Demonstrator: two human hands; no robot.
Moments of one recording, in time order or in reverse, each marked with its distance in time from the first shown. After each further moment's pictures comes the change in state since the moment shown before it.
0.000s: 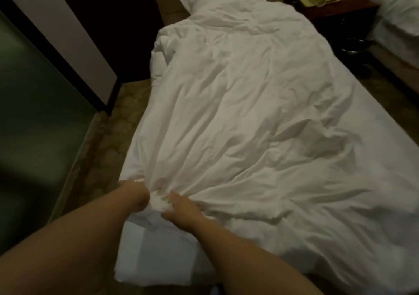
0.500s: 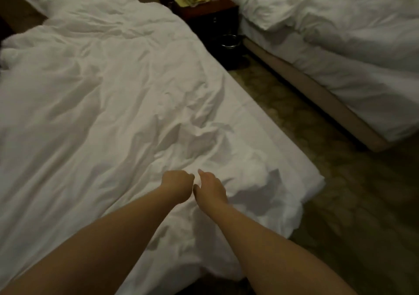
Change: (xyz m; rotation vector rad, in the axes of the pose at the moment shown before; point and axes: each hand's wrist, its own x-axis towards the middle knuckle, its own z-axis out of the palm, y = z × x) left_hand -0.106 0.325 -0.239 0.005 0.715 0.560; right_hand -0.147 0.240 -0.235 -0.034 0.662 0.394
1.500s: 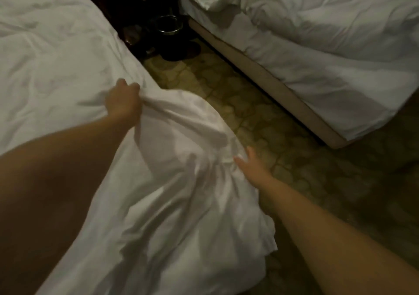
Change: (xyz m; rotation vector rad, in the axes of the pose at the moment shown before) left_hand 0.369 0.052 -0.262 -0.404 0.593 -0.278; right_hand 0.214 0.293 -0.291 0.426 0.117 0.381
